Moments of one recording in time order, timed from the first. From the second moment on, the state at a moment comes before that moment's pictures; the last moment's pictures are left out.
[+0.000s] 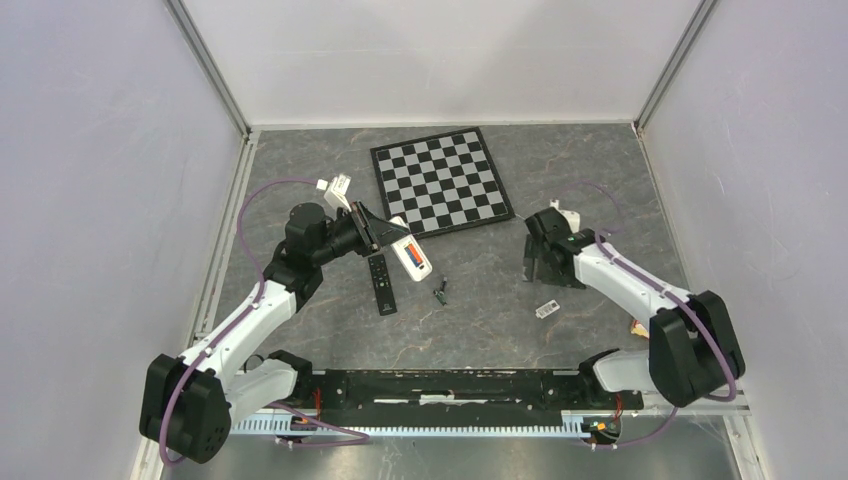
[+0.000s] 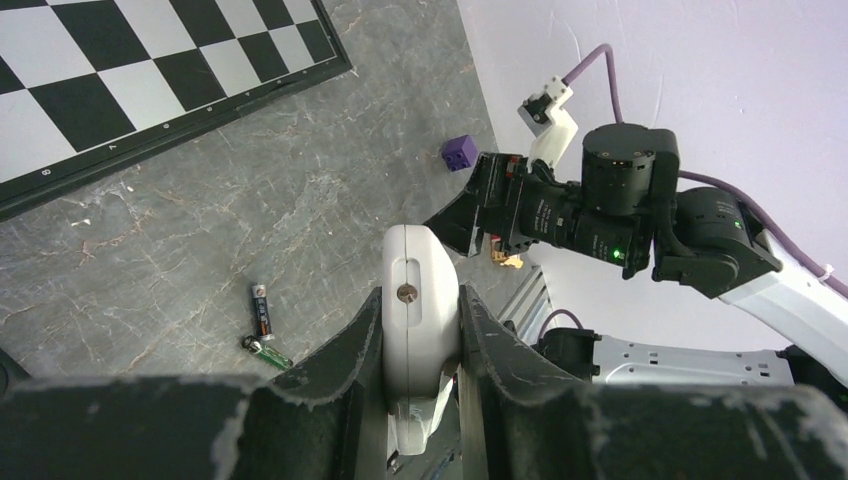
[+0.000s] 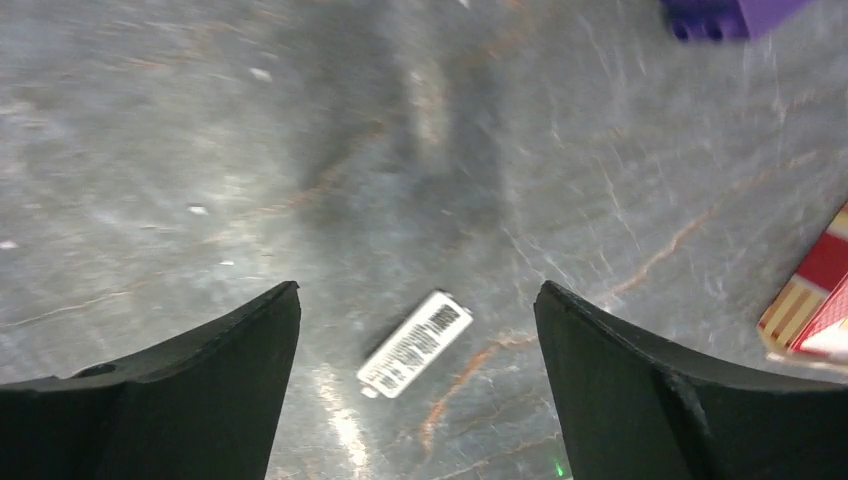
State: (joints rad) left arm -0.37 1.04 0.61 0.19 0.52 -0.86; right arm 0.44 1.36 0.82 -0.70 0.38 0.55
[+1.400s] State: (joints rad) left arm -0.37 1.03 0.60 0.18 0.52 -0.86; right arm 0.29 1.11 0.49 -0.94 0.00 0.74
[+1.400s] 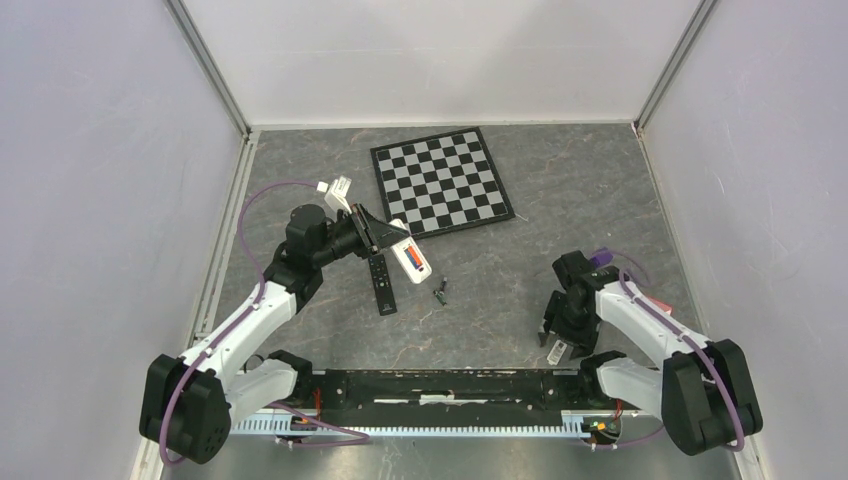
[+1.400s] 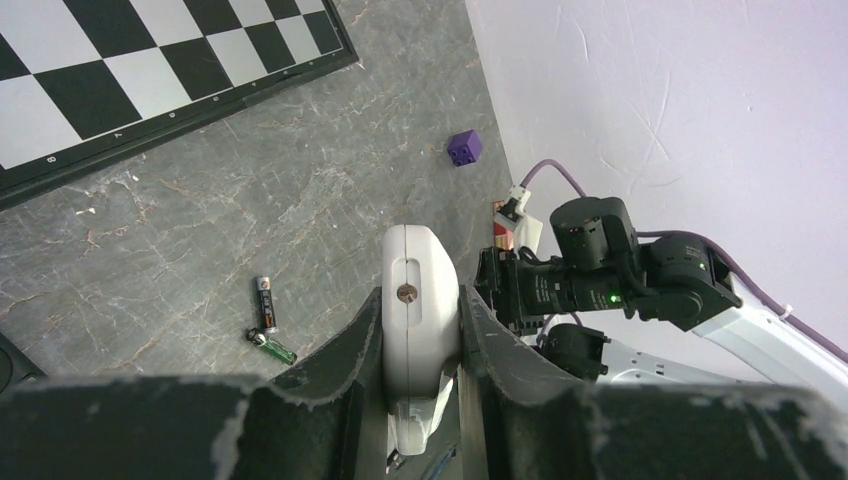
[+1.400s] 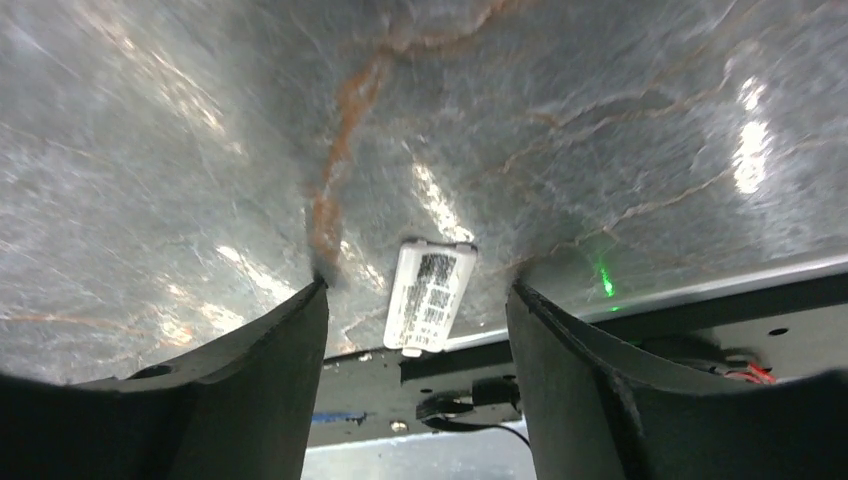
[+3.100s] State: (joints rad) left arm -0.37 1.04 0.60 0.18 0.52 -0.86; right arm 0.53 1.34 0.79 -0.68 0.16 0.62
